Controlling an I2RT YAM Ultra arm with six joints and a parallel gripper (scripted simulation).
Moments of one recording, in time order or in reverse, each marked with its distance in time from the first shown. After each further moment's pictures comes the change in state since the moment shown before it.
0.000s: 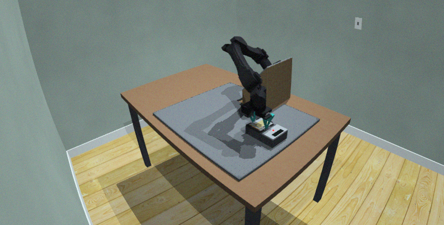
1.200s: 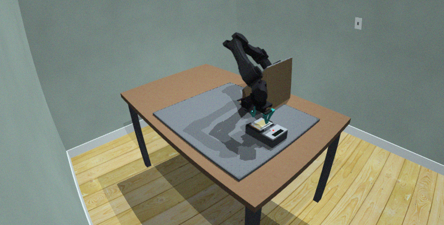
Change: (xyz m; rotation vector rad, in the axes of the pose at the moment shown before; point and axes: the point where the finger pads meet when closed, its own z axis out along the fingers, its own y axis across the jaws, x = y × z) arm 0.001 0.000 -0.028 0.005 -0.001 0.018
